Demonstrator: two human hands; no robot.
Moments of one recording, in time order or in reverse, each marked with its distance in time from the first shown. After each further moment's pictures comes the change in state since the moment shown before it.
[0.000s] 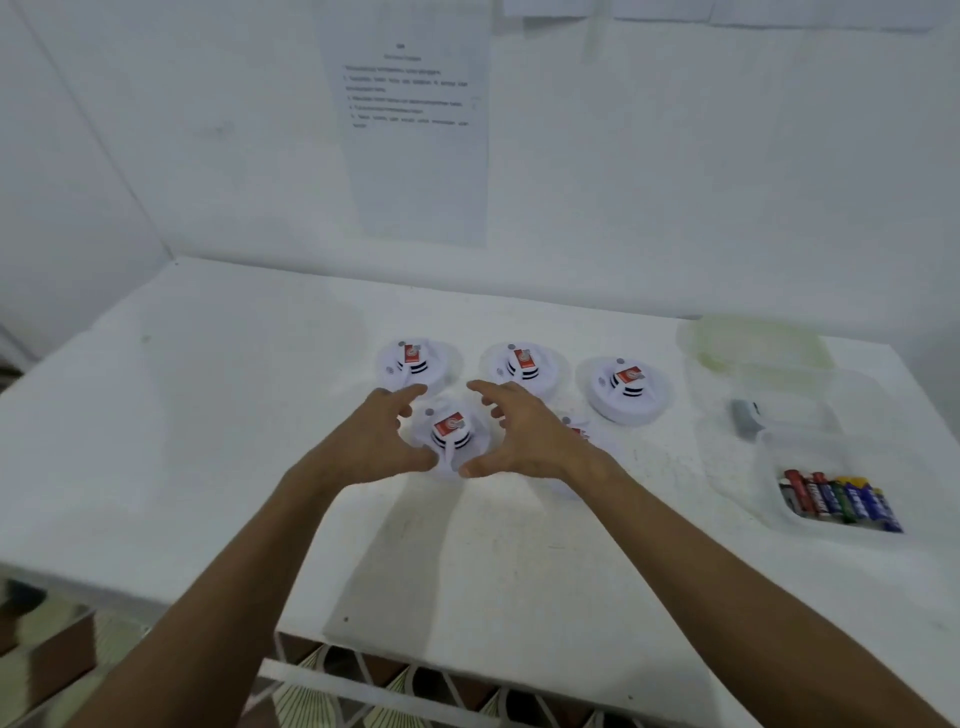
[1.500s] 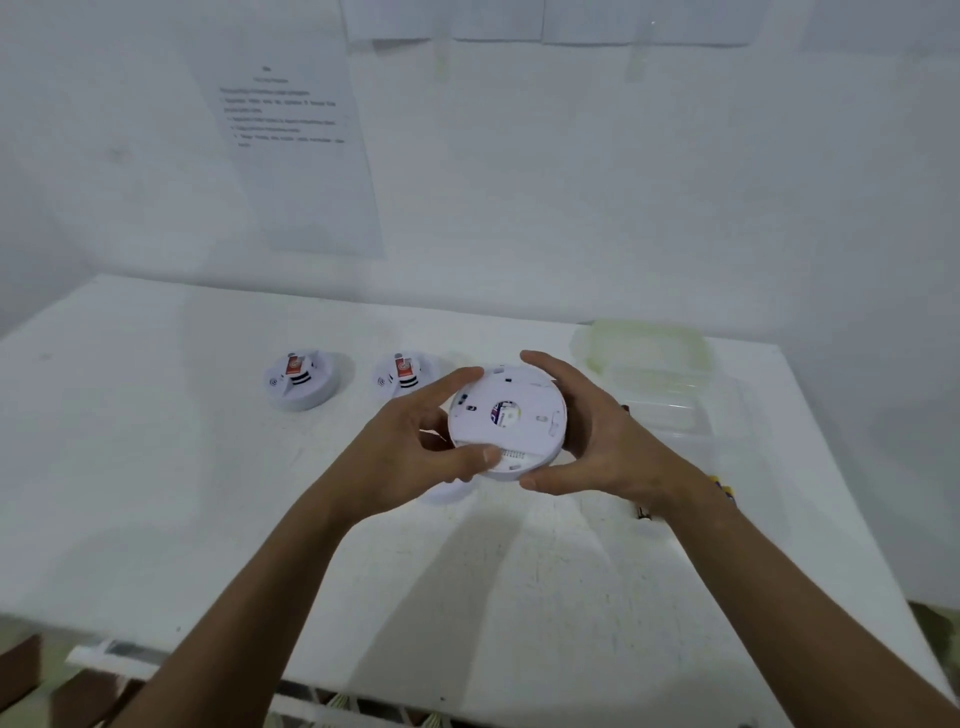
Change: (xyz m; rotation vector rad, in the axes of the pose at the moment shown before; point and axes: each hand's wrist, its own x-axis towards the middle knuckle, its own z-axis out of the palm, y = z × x) left_hand -0.008 0.173 0.091 -0.378 0.004 0.178; right_hand -0.135 0.107 -0.140 0.592 0.019 -0.195
